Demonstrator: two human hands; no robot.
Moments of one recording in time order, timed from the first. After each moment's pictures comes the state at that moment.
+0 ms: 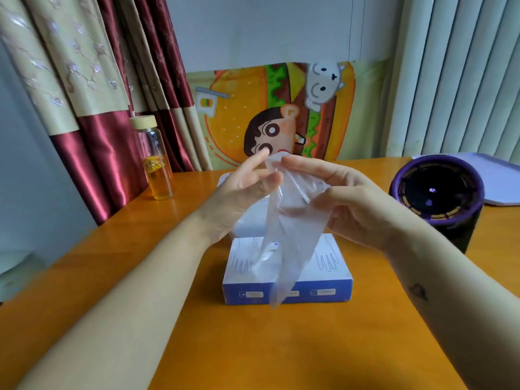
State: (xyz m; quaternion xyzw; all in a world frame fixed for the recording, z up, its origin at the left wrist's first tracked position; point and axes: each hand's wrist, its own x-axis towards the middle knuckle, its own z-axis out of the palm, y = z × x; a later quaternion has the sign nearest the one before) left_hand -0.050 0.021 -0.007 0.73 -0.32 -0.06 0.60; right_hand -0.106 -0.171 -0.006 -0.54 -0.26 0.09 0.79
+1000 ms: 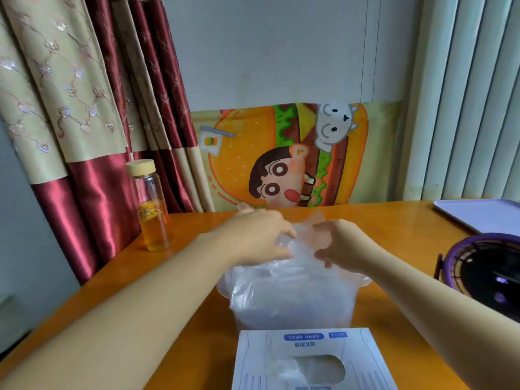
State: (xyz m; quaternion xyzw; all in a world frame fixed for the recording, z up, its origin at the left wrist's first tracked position) left_hand 0.066 0.002 0.039 0.93 -0.36 0.08 -0.03; right_hand 0.051 -0.180 -0.004 -0.97 -0.02 -0.08 0.22
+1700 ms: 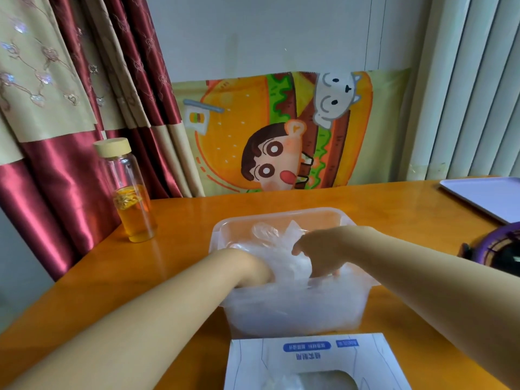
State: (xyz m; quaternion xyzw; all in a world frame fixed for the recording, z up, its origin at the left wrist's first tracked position) left_hand 0.081 -0.061 -0.068 0.84 0.11 0.31 0.42; right_hand 0.100 -0.161 -0.016 -0.97 -0.11 0.23 -0.04
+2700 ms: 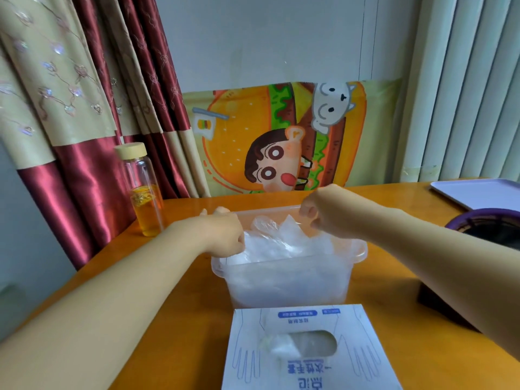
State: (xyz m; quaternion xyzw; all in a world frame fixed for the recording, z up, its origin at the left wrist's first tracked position) left_hand 0.085 0.029 0.015 0.97 -0.19 -0.10 -0.14; right_hand 0.046 -0.176 0.026 -0.99 -0.12 -0.06 0.03
